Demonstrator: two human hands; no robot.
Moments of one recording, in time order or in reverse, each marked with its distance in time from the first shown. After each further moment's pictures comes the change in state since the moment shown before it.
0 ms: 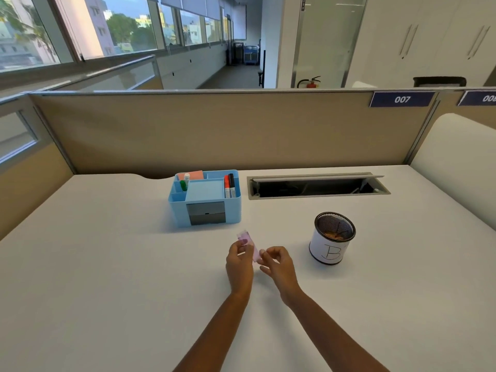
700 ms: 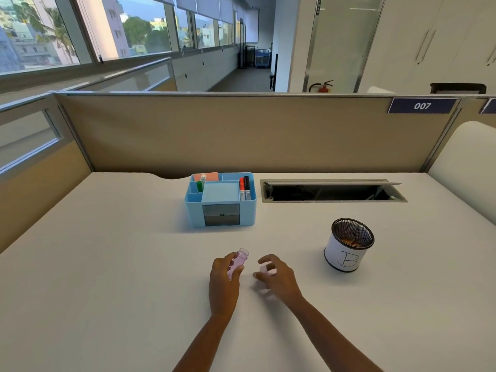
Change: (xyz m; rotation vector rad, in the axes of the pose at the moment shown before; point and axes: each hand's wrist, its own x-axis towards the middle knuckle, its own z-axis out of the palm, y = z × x) left_hand 0.008 -0.023 -0.068 0.384 0.034 0.217; right_hand 0.005 0.013 0.024 -0.502 -0.166 -0.088
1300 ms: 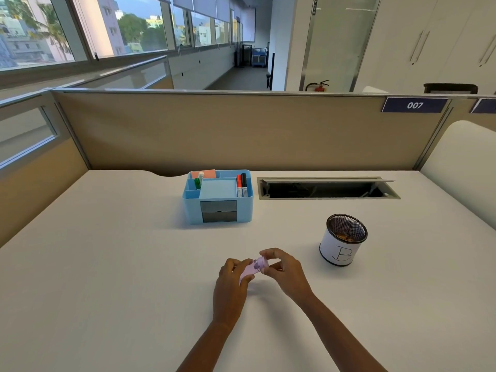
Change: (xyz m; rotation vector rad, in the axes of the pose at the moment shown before) left_hand -0.023 -0.003 0.001 0.147 -0.230 0.106; right_hand -0.022 -0.008 -0.023 0.038 0.034 -0.225
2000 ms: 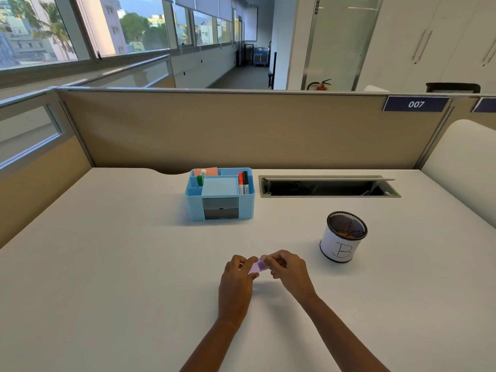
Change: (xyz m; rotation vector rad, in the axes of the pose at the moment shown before) left_hand -0.008 0.005 0.007 0.216 0.083 0.161; right_hand -0.004 0.006 0.001 -0.024 0.082 0.062
